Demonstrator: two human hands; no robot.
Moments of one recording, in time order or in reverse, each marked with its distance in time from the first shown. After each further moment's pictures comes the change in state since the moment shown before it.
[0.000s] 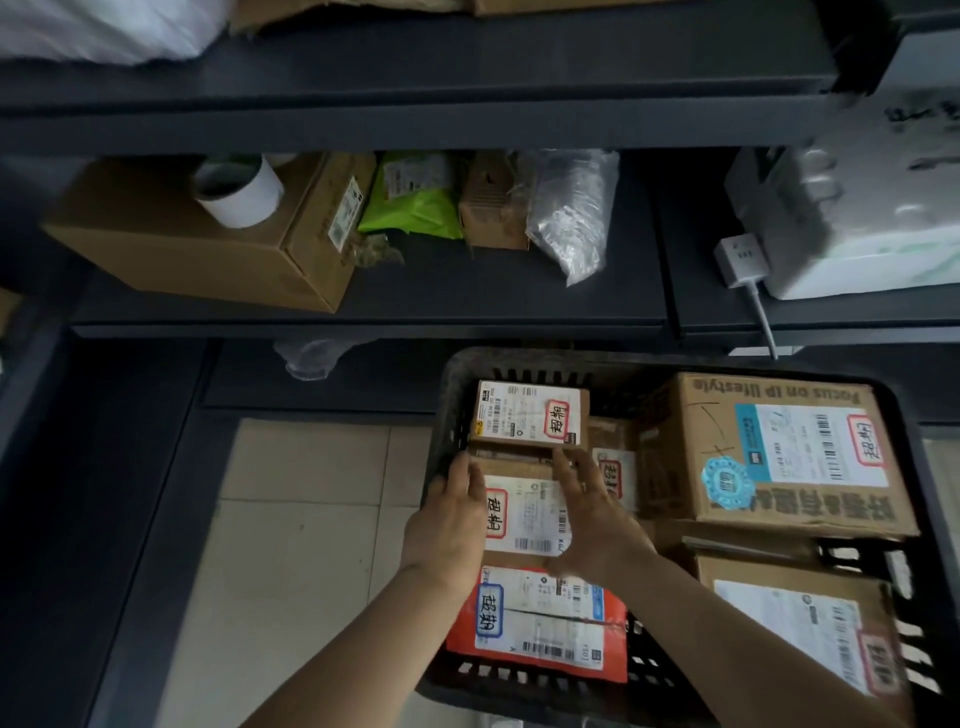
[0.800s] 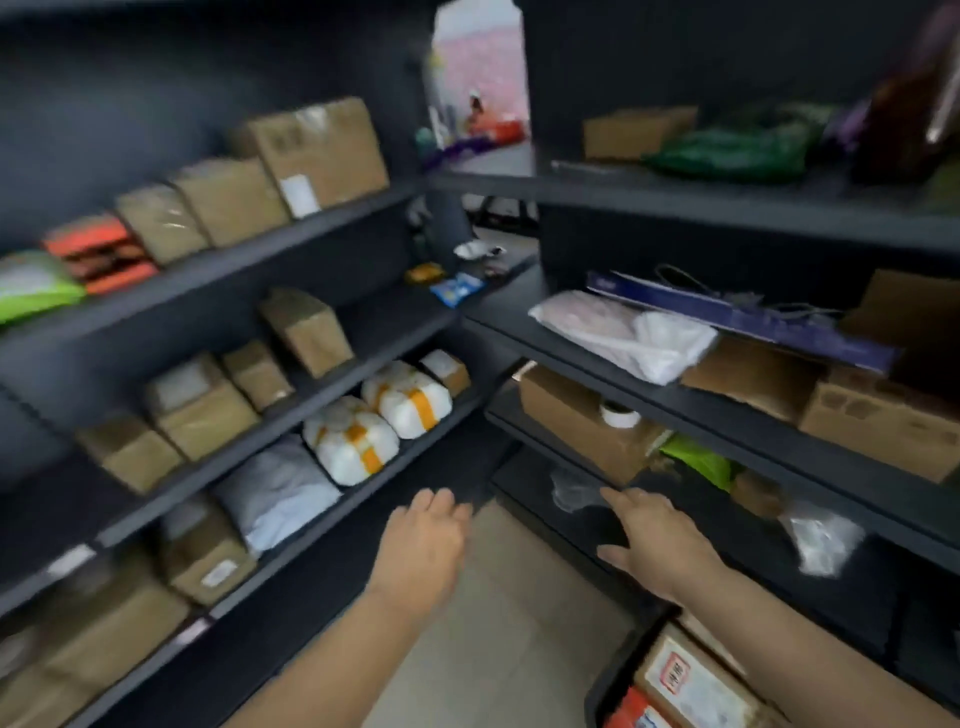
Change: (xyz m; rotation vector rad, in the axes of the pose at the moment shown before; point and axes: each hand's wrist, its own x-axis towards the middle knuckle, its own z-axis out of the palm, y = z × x) left_hand -0.345 -0.104 -0.231 0.253 0.488 -0.493; right_hand -0.241 -0.268 -0.174 -0.575 0.146 -0.716
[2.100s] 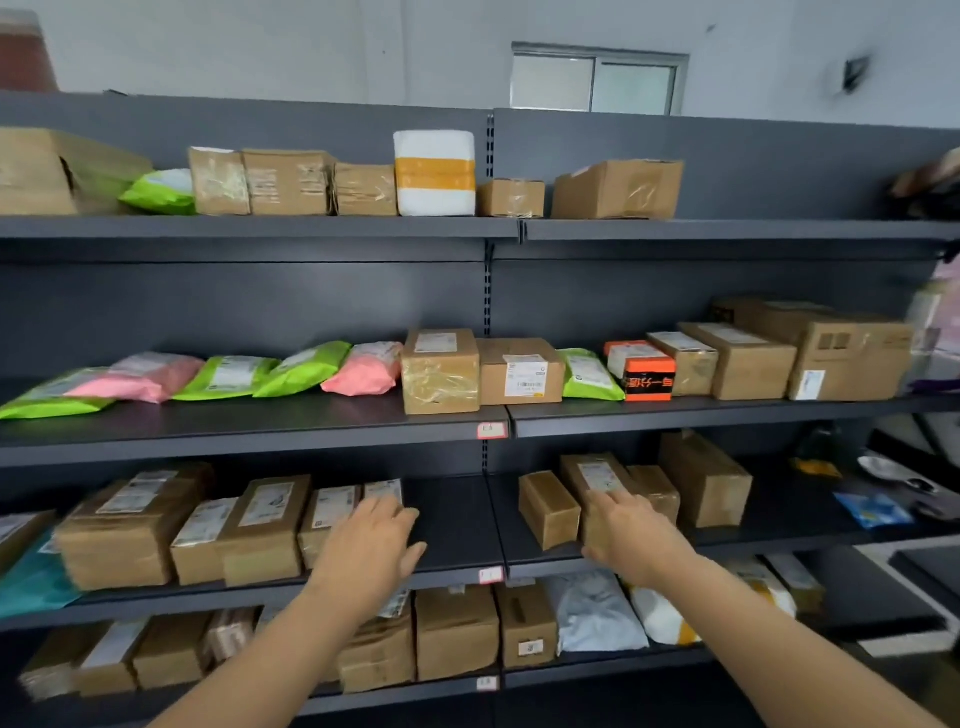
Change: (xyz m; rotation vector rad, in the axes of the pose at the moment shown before) left_hand -0.372 -0.454 -0.072 0.031 0.229 -0.771; right_hand 0.002 -0.597 -0.048 -0.268 0.156 -0.661
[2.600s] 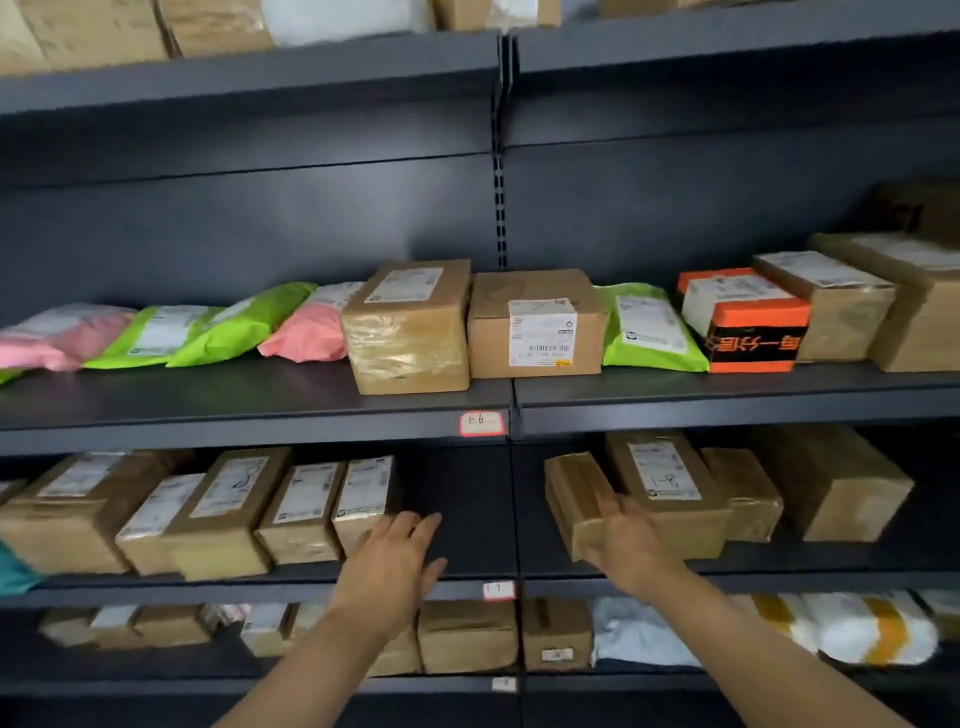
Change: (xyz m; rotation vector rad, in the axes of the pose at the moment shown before) left_hand 0.121 0.020 0.163 -0.034 -0.205 -0.136; right_hand 0.214 0.056 0.120 0.251 -0.200 0.052
